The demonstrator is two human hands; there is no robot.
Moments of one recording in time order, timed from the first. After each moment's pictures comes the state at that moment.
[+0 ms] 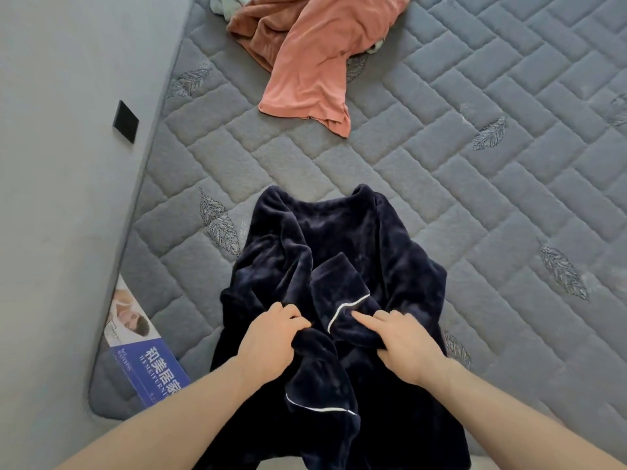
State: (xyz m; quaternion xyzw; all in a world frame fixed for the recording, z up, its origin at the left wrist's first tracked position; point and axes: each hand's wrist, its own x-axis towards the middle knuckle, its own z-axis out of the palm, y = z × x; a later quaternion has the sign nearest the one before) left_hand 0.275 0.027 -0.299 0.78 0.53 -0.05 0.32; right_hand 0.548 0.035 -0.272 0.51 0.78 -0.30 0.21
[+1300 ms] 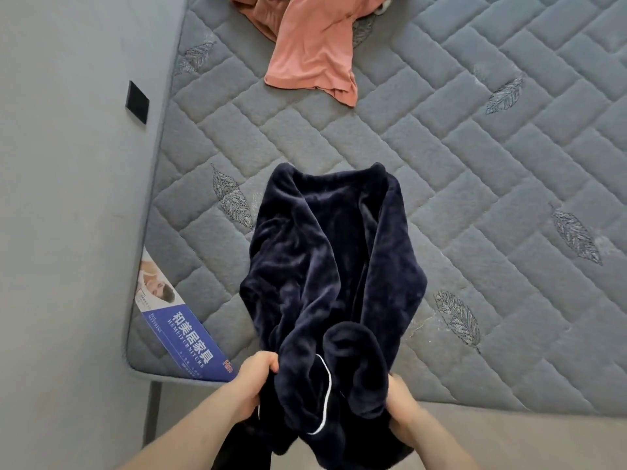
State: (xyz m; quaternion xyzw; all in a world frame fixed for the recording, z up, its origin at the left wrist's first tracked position) left_hand 0.250 -0.075 -0.273 0.00 0.74 0.02 0.67; right_hand 0.503 -0.119 -0.297 0.75 0.02 -0.66 -0.04
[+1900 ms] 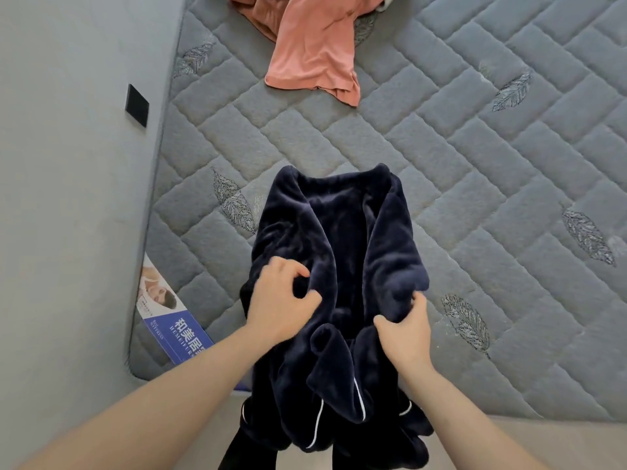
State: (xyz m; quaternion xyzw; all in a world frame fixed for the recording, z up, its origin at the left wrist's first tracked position) left_hand 0.274 0.035 -0.262 0.60 0.69 0.11 0.40; right_hand 0.490 -0.017 -0.266 0.83 0.26 -0.45 -0.21
